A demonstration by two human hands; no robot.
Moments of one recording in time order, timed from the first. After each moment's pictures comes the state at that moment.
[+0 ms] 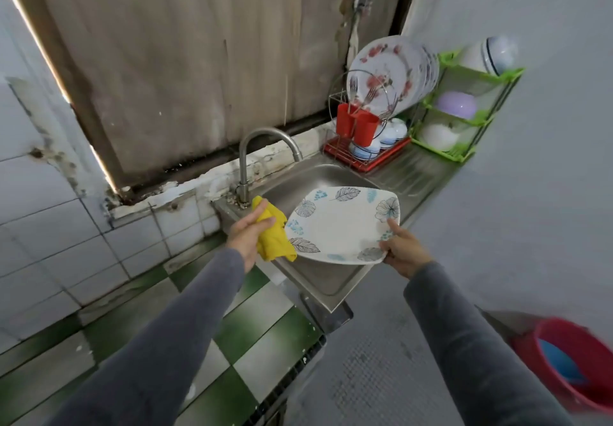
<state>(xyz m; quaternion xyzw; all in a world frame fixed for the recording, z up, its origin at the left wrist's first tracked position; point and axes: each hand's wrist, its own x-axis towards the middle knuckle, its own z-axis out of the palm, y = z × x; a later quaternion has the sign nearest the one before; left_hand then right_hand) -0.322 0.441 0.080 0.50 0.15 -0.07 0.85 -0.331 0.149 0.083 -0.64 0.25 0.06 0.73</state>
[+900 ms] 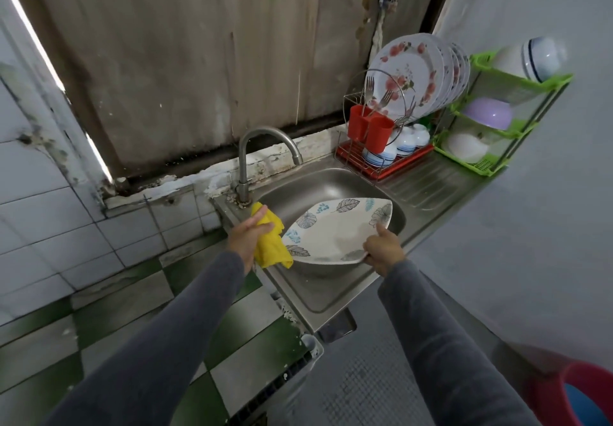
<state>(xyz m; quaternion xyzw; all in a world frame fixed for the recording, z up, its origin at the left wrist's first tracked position) -0.287 0.414 0.051 0.55 0.20 -0.03 0.81 -0.265 0.156 0.064 -0.68 0.25 0.07 0.68</state>
